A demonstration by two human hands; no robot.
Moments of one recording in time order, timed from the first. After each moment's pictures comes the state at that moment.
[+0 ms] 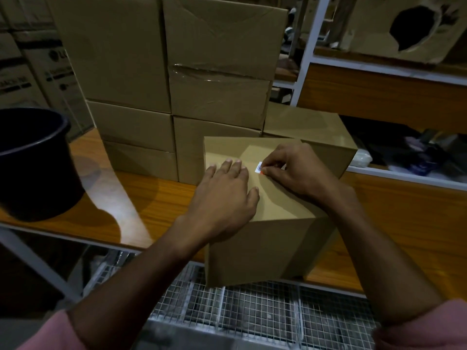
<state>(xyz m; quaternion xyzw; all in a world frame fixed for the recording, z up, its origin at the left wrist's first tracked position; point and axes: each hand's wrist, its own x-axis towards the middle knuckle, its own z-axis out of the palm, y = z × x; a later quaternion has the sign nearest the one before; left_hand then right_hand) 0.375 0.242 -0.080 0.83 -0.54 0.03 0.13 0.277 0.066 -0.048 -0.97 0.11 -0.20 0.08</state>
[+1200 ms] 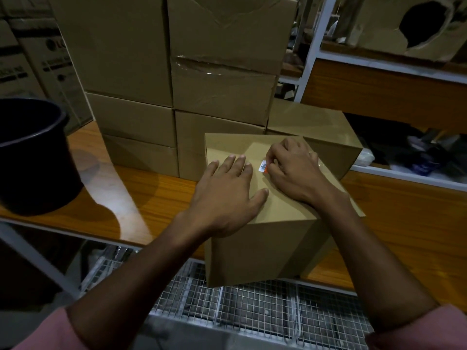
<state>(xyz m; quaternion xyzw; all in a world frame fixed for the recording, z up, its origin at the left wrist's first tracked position) 0.381 0.243 -0.083 0.83 -0.55 0.01 0.11 0.289 0.072 -0.068 -0.96 0.22 -0.18 0.07</state>
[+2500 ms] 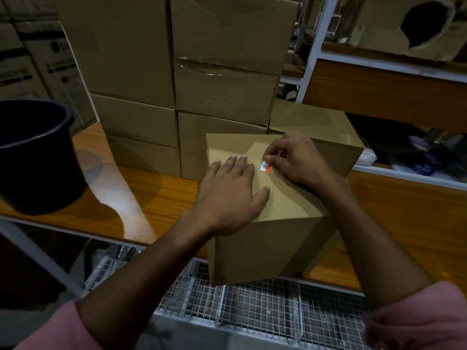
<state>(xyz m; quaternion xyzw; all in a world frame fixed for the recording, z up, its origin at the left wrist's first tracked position) 0.380 0.242 -0.085 0.83 -0.54 0.02 0.12 0.301 0.059 -0.051 -0.95 0.19 -0.20 0.12</state>
